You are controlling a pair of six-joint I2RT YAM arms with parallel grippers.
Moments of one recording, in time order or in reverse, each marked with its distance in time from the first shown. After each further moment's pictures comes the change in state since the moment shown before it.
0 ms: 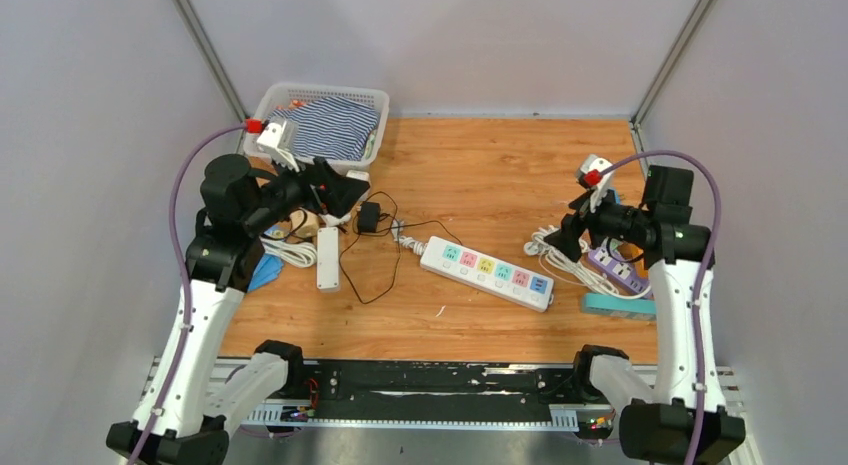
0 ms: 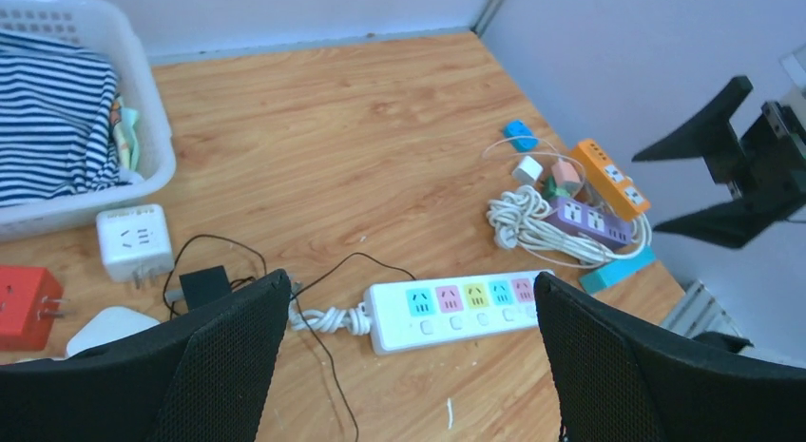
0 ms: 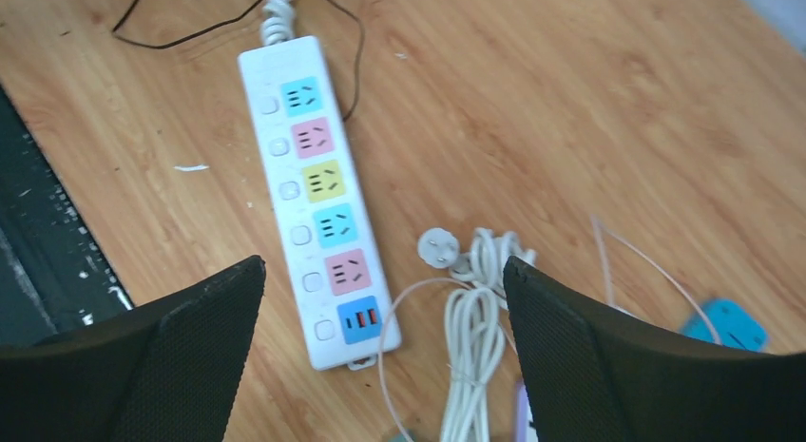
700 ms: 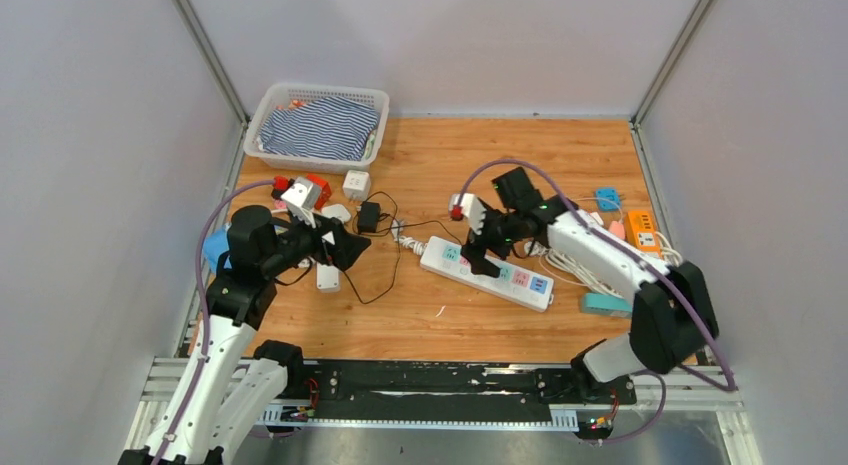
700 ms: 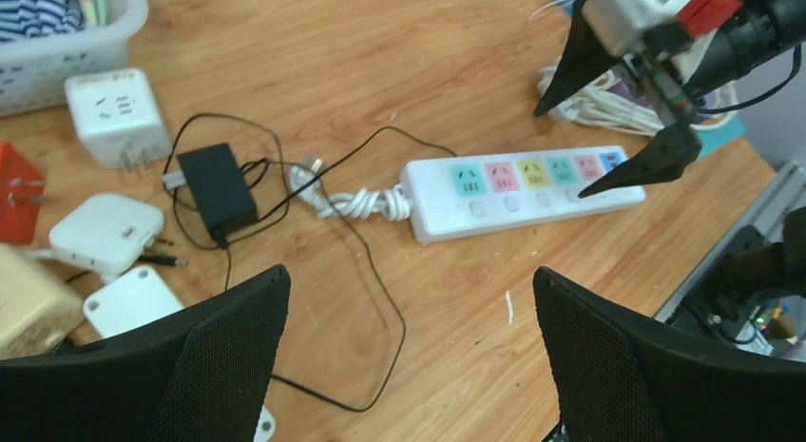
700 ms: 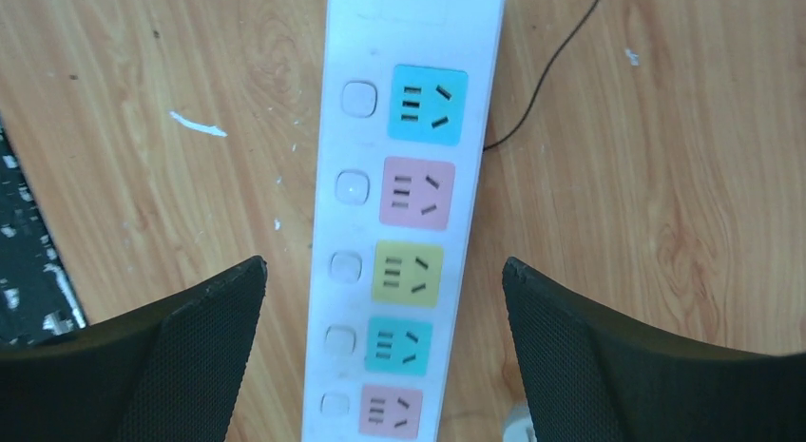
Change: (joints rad) left arm 0.000 -0.248 -0.374 0.005 0.069 0.174; right arm 0.604 0.356 -0.089 0.292 0.348 0.079
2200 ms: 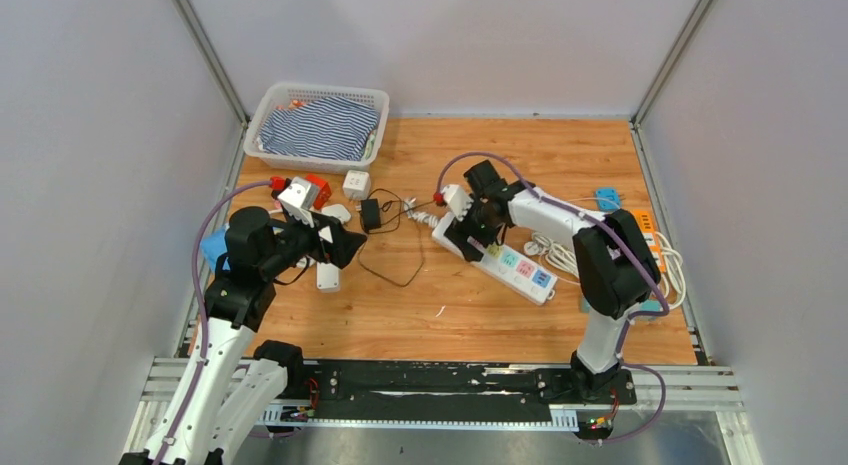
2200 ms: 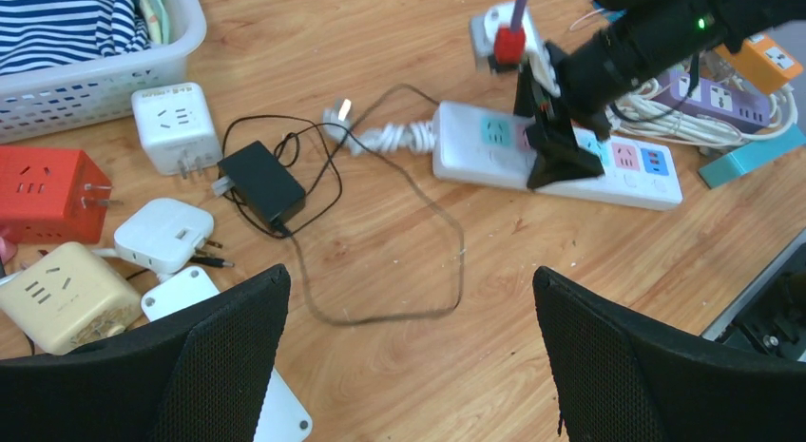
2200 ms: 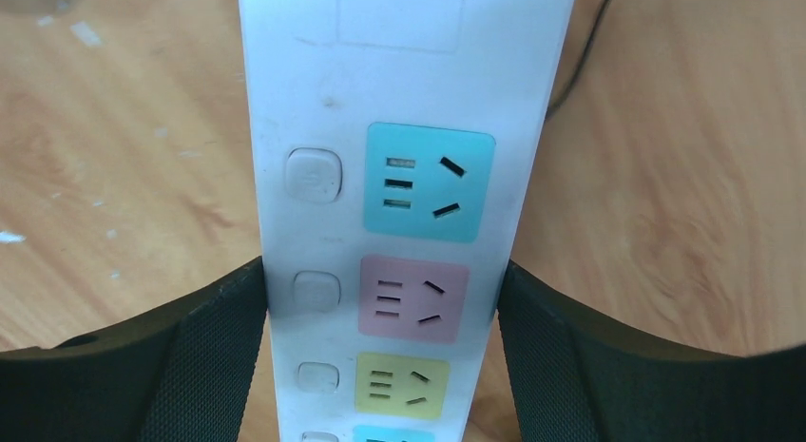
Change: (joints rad) left arm 0.000 -0.004 -0.008 -0.006 -0.091 0.058; right arm 0.117 0.430 0.187 0.058 0.332 0.163
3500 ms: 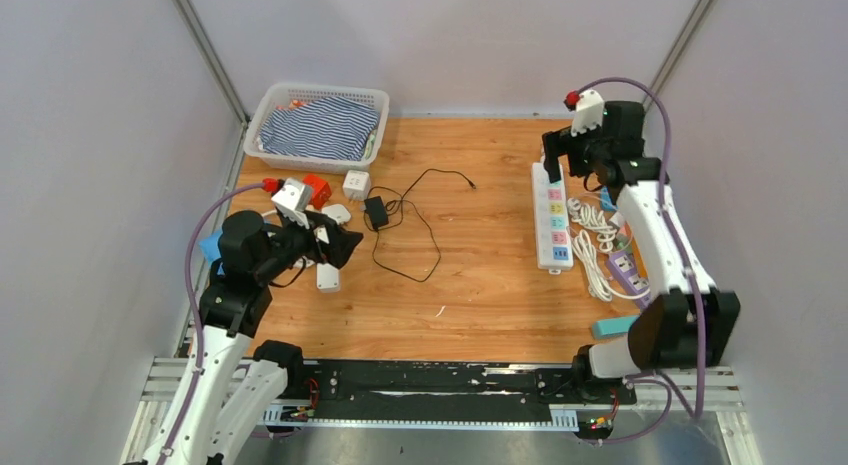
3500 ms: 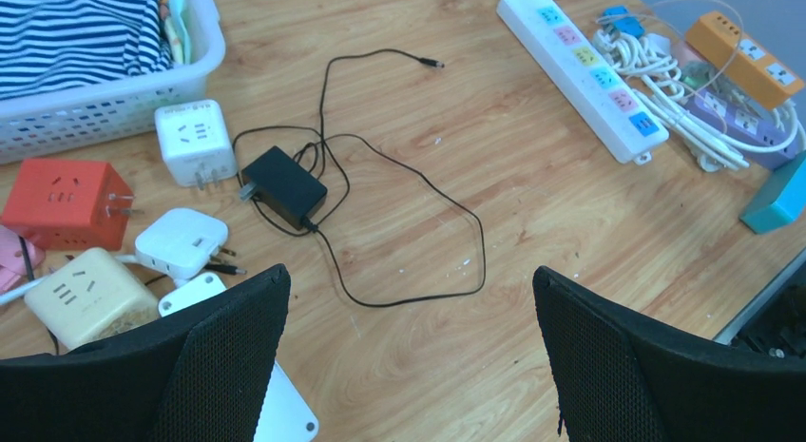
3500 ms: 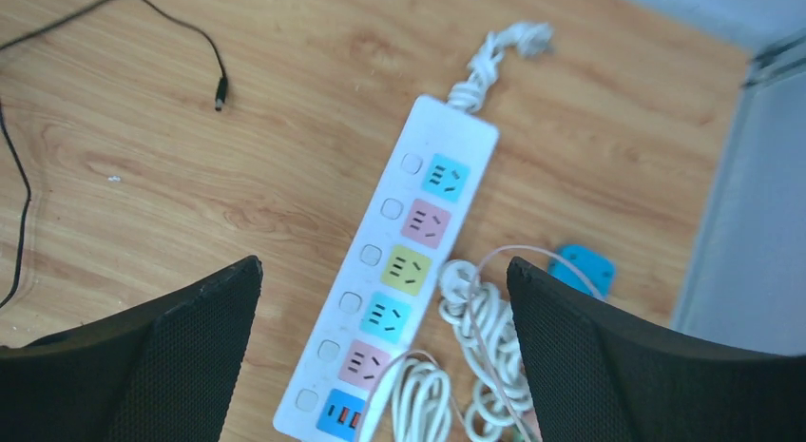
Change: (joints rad) left arm 0.000 -0.034 0.004 -0.003 -0.016 0.000; right arm -0.562 -0.286 0.158 0.082 -0.007 0.245
